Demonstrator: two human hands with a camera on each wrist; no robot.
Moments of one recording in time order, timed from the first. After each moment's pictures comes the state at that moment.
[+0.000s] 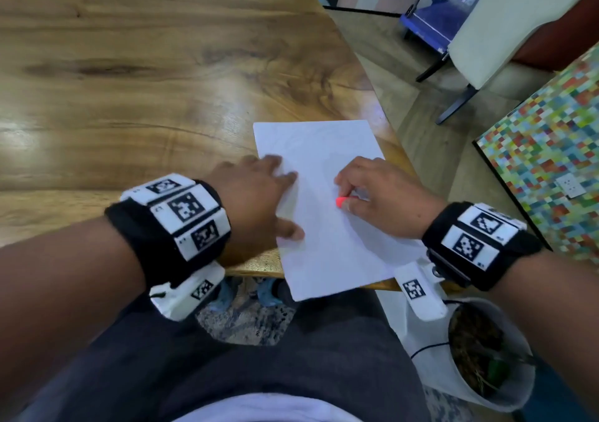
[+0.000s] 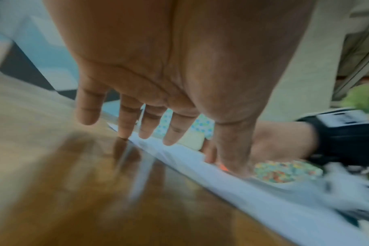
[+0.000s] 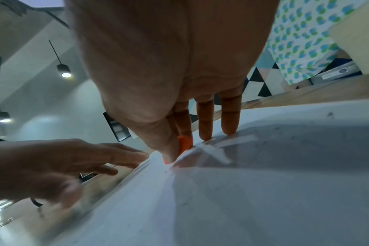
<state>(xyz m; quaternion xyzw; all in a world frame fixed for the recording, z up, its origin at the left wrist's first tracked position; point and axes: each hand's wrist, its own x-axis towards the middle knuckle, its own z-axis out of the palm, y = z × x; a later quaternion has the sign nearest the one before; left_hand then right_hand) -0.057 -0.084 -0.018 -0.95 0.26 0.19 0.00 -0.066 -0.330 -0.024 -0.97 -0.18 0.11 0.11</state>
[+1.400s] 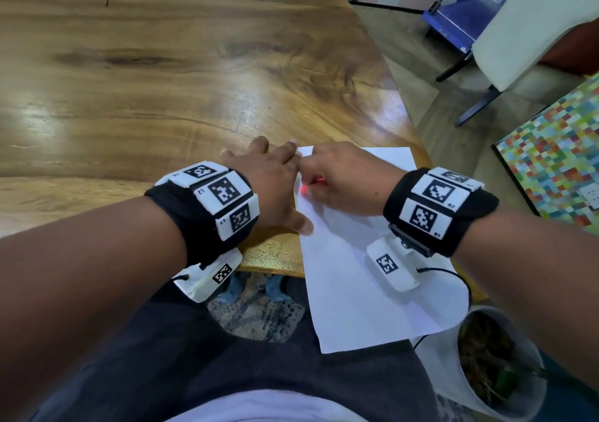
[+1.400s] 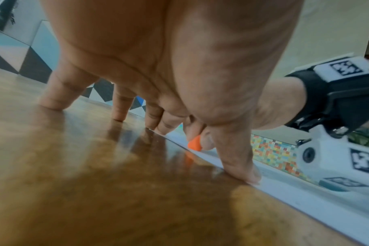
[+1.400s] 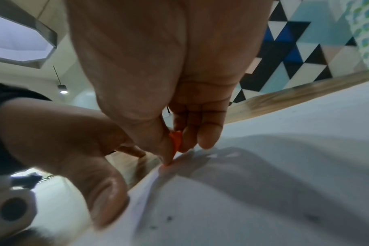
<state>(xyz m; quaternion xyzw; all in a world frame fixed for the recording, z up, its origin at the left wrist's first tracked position) -0.041 -0.080 -0.034 -0.96 0.22 0.19 -0.01 -0.030 -0.250 -0.017 -0.94 -0.30 0.12 0.07</state>
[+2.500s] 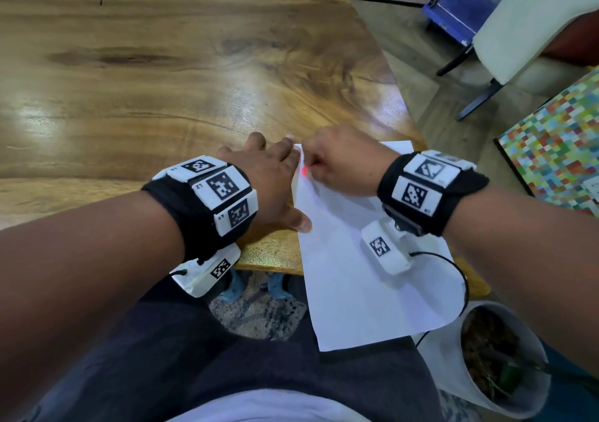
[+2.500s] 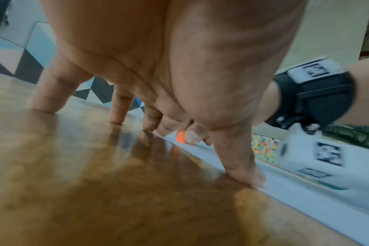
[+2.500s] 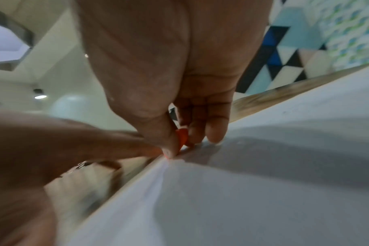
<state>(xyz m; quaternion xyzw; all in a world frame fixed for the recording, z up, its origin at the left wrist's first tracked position) -0.038 -0.082 -0.035 -0.96 0.22 0.19 0.03 -0.013 -0.251 -0.014 -0.95 -0.29 0.11 0.05</state>
